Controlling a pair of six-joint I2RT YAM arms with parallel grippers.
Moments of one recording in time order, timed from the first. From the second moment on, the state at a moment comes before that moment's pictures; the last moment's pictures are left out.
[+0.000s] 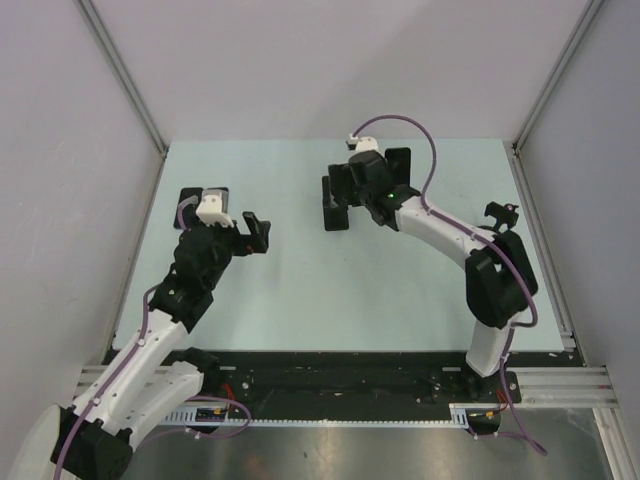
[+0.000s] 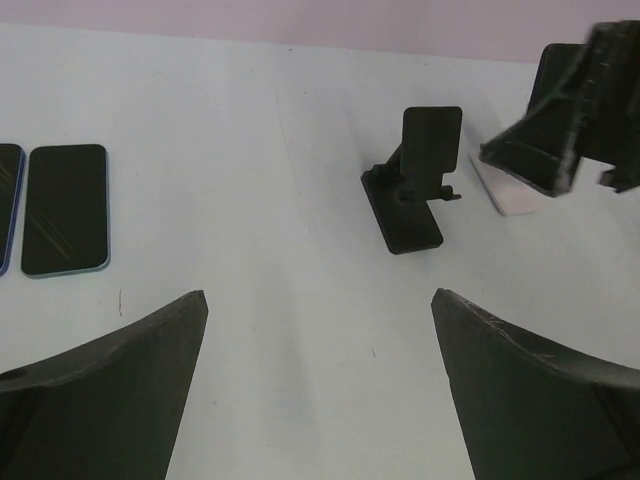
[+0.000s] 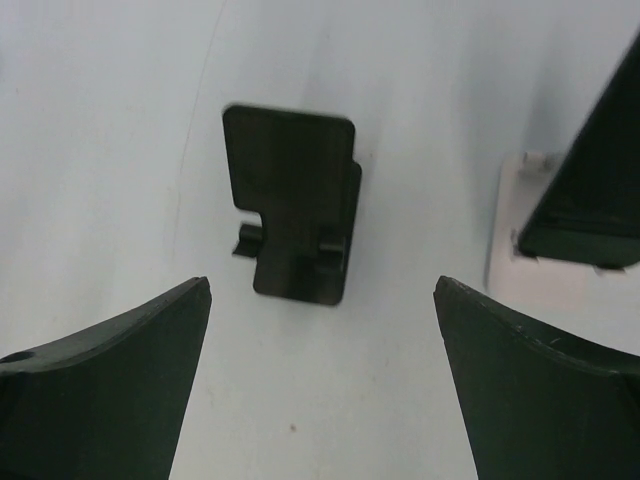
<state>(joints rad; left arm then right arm) -0.40 0.78 0.65 -0.08 -0.15 -0.27 0.61 1.77 1.41 -0.18 0.24 0.28</state>
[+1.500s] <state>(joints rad) -0.49 0.71 0.62 0.01 -0.24 -0.23 0.68 1.77 1.38 -0.32 0.45 0.28</state>
